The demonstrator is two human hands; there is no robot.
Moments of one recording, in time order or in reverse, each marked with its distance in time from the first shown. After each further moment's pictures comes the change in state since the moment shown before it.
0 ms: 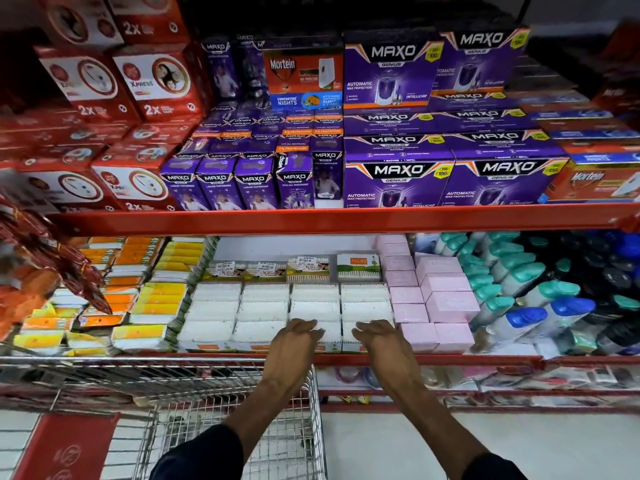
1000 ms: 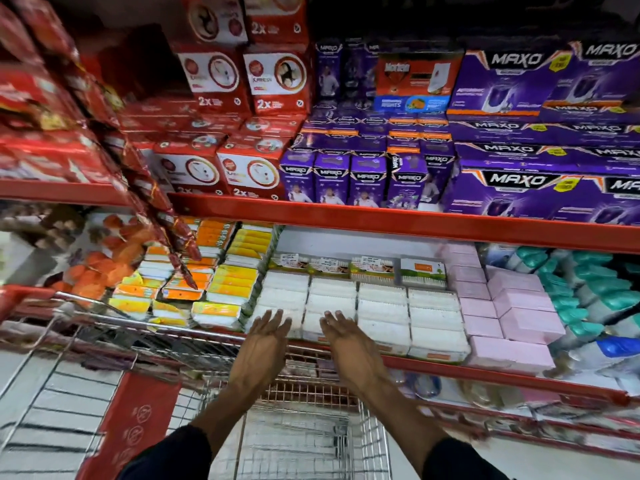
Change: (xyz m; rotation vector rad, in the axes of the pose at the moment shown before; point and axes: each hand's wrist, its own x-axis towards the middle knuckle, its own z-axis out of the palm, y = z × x) left_hand -0.077 -0.163 -0.017 0.016 0.058 -0.184; right_hand 0.045 -0.160 0.062 0.007 -0.073 -0.276
